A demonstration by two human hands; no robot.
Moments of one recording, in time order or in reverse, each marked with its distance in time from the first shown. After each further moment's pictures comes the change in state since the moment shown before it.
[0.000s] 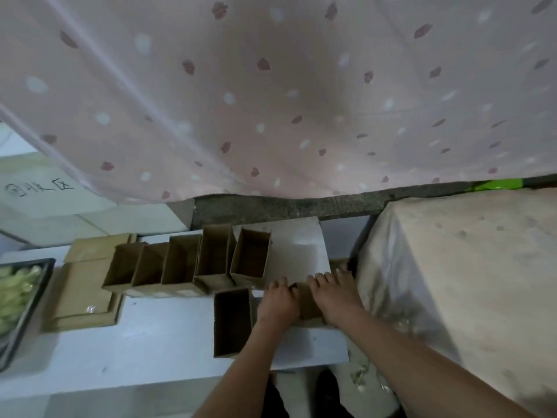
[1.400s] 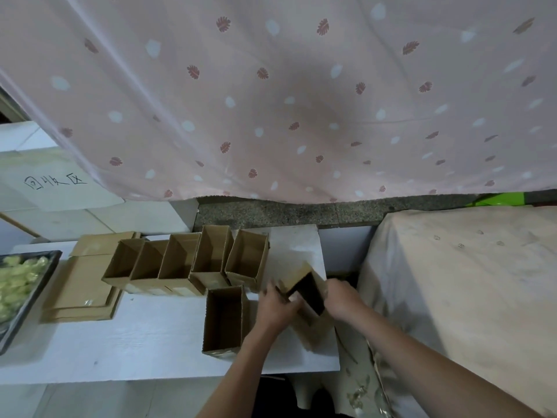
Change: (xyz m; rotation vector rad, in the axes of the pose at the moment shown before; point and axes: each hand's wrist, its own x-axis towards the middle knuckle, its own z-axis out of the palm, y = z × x) left_hand -0.003 0.001 0.032 -0.765 0.135 -0.162; right_hand -0.010 0.034 0.012 0.680 0.142 0.209
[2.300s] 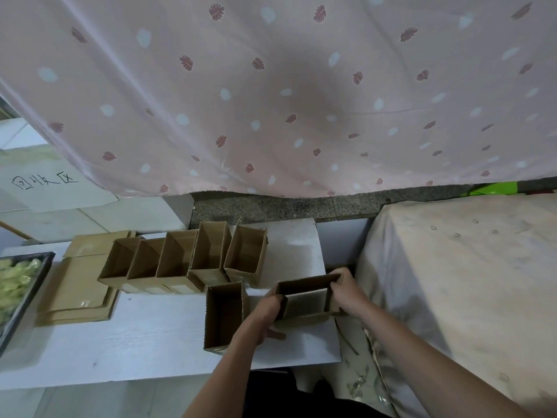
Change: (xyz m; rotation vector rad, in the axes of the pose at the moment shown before) left_hand -0.001 -0.016 -0.020 -0.285 -0.260 -0.237; right_hand 0.006 0.020 0.017 0.696 0.080 0.189
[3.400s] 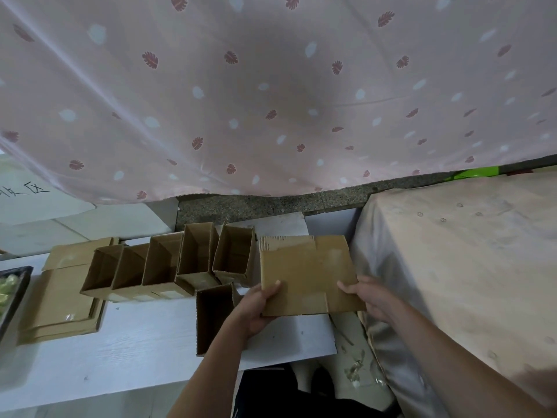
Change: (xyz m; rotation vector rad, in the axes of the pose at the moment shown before) left_hand 0.016 0.012 -0.009 -0.435 -0.147 -0.039; right_hand -0.003 0.032 -0.052 0.432 -0.124 0.295
